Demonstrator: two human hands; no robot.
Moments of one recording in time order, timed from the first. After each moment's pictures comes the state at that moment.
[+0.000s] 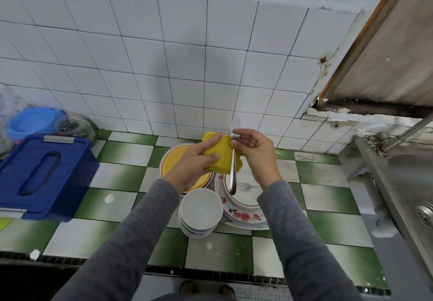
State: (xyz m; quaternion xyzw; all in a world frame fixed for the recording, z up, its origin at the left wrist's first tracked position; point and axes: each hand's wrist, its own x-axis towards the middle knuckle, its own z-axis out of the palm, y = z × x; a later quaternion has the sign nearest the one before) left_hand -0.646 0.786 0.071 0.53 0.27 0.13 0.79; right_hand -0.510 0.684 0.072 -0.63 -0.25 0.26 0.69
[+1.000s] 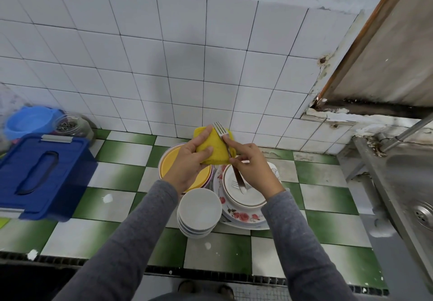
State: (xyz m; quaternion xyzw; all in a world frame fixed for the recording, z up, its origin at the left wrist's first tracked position) left_hand -0.647 0.787 0.068 0.50 0.26 0.22 0.80; right_hand -0.514 0.666 0.060 -0.75 -0.41 0.25 0.45
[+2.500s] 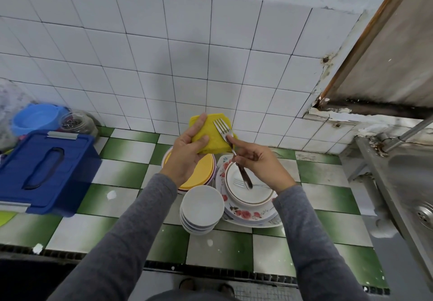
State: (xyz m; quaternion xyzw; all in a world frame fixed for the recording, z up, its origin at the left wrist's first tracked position) left_hand -0.655 0.796 0.078 0.48 0.23 0.27 0.81; right_hand -0.508 0.653 0.076 -0.67 -0.42 0.34 0.51
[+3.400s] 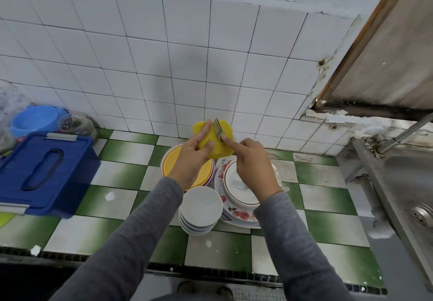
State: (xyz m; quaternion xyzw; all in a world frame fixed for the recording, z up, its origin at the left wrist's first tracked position) left_hand -0.649 0.782 0.071 0.55 0.26 0.26 0.75; right_hand -0.531 0.667 0.066 -0.81 -0.50 -0.01 0.31
